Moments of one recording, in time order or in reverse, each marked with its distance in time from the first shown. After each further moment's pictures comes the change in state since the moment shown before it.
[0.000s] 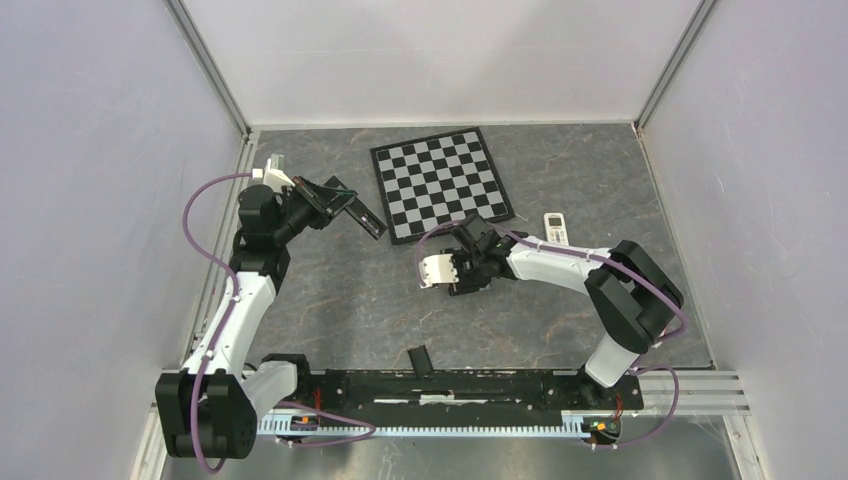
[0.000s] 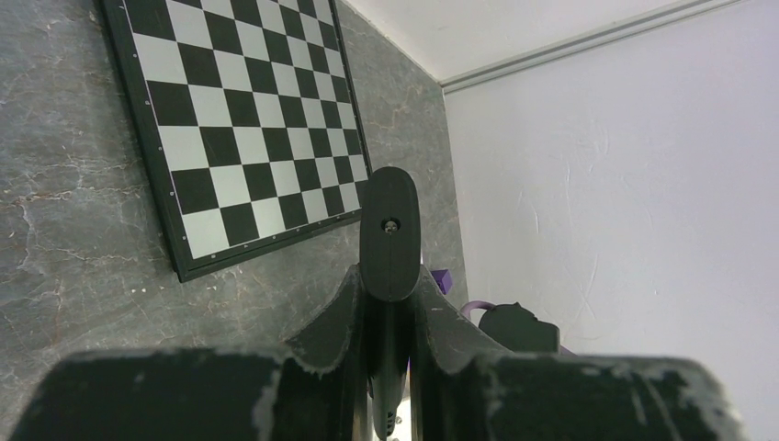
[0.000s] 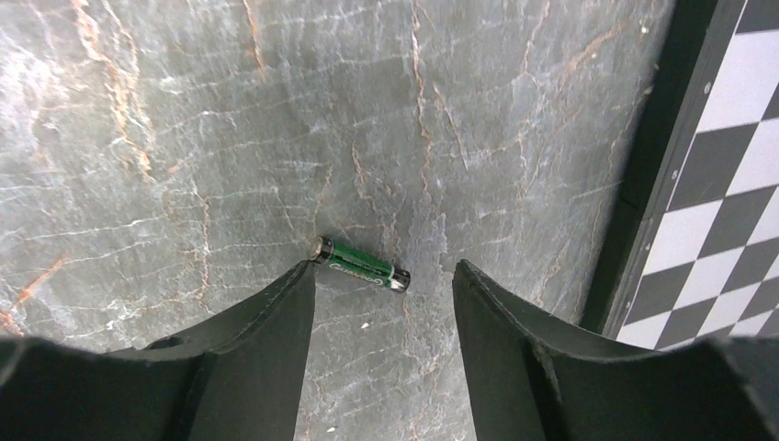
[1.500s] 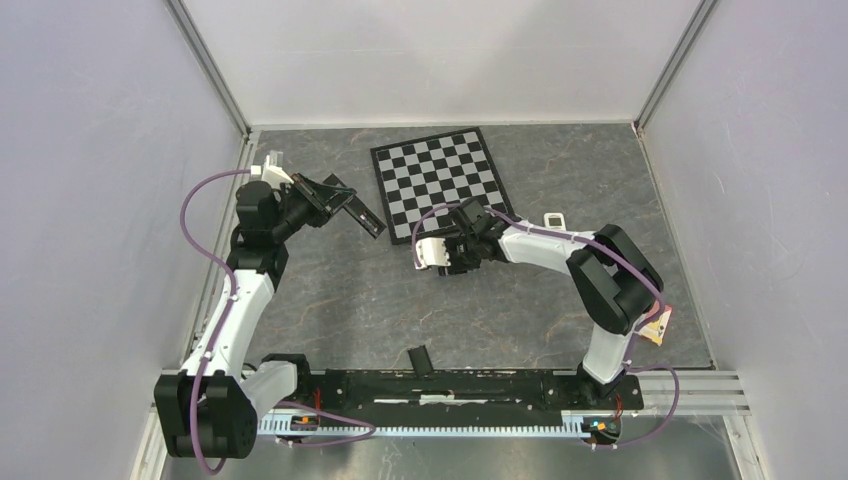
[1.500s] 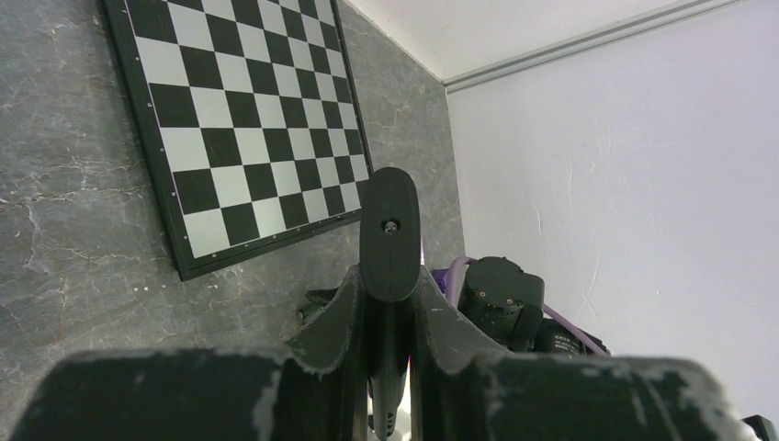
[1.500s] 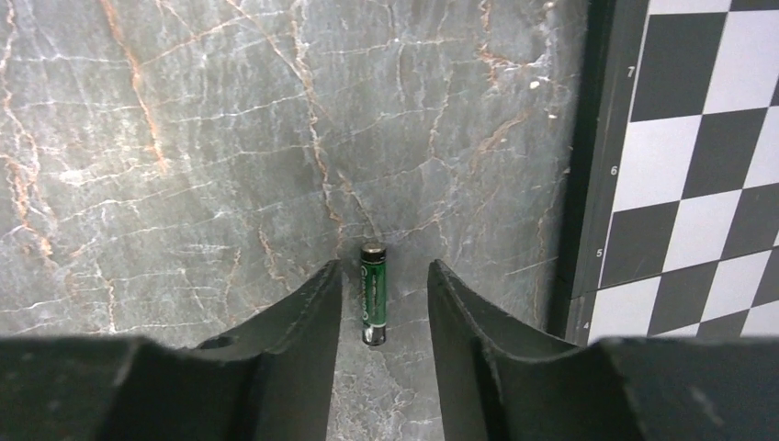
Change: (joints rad) left arm 0.004 0.002 0.038 -0.049 0.002 0.016; right arm -0.072 0.134 0.123 0.043 -0.185 -0.039
